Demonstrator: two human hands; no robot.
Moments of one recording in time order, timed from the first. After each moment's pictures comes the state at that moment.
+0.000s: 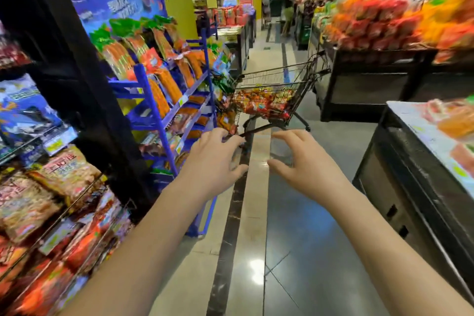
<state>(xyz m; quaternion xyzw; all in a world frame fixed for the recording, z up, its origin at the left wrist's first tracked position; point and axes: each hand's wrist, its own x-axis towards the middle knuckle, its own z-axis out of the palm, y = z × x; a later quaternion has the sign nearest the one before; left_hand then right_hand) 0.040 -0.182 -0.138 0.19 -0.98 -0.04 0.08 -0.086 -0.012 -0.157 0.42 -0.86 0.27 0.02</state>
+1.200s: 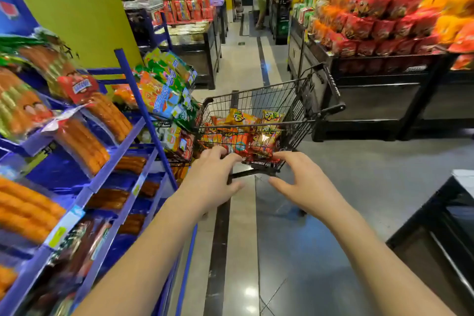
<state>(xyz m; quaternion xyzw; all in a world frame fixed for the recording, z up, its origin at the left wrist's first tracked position) -0.549 -0.515 -0.192 0.14 -0.99 -0.08 0.01 -0.658 -0.320 -0.217 0.35 -0.89 0.29 -0.05</state>
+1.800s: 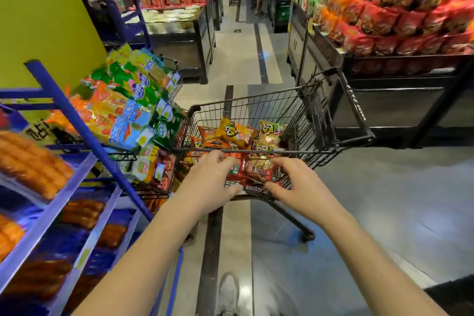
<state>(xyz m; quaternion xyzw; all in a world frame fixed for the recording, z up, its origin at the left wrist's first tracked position) -0.789 -0.639 -0.234 0.14 -0.98 -0.12 -0.03 -0.902 -0.443 -0.265 0.35 -0.89 0.28 -0.08</state>
